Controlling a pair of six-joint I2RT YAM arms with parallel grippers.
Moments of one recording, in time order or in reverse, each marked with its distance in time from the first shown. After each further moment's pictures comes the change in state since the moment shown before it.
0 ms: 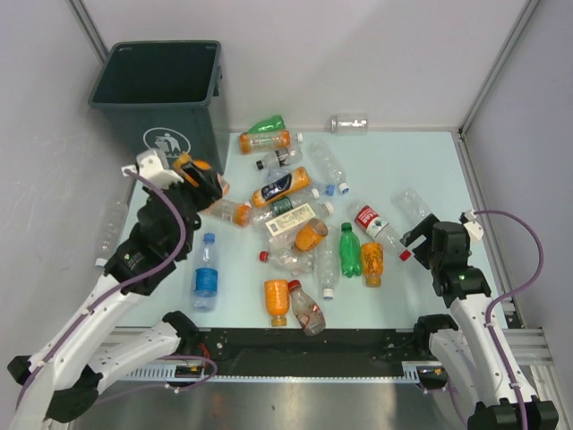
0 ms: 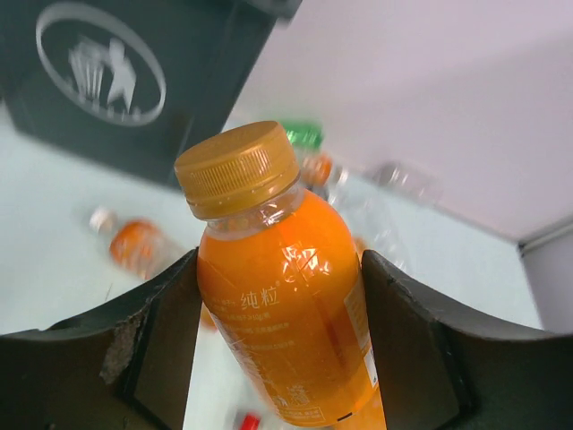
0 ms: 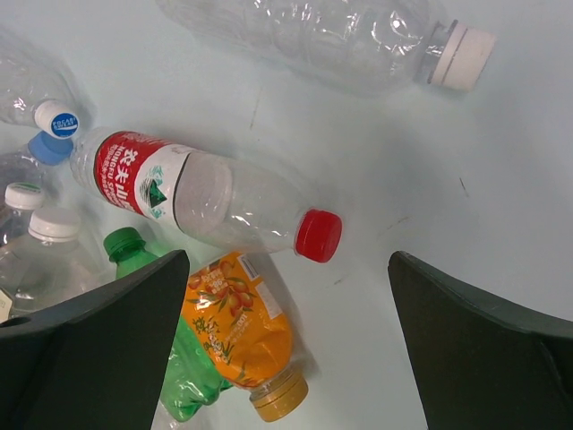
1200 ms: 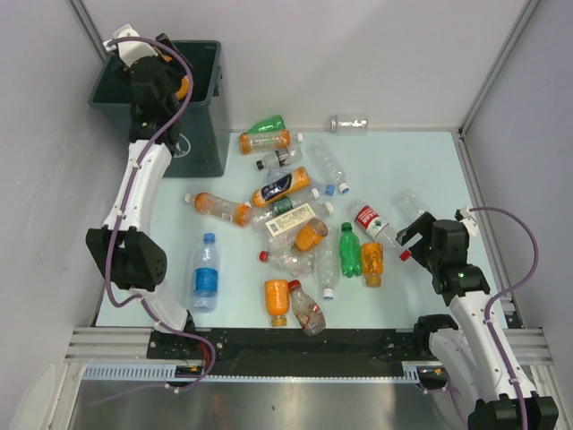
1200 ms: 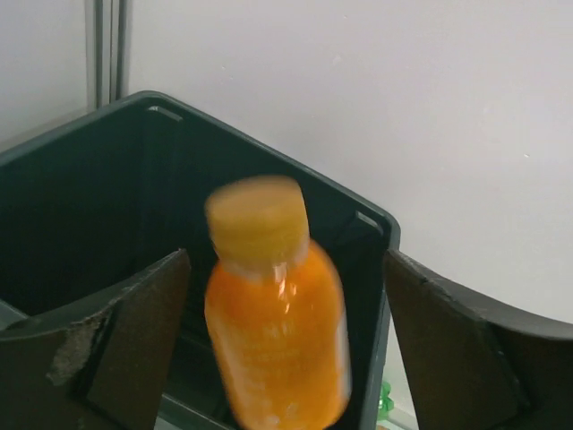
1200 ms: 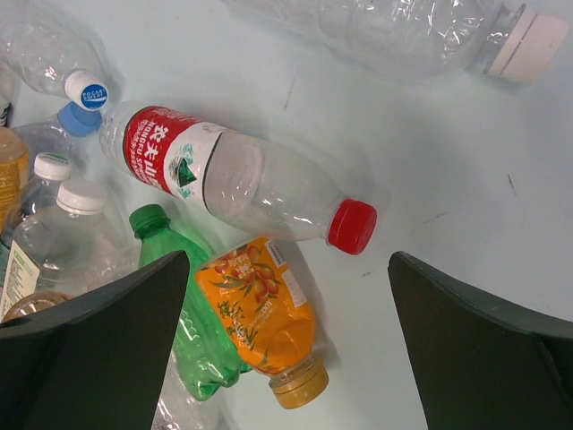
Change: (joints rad) left arm 0.609 0.946 0.836 0.472 0.293 0.282; right arm -0.002 0.023 0.000 0.039 -0.097 -0.008
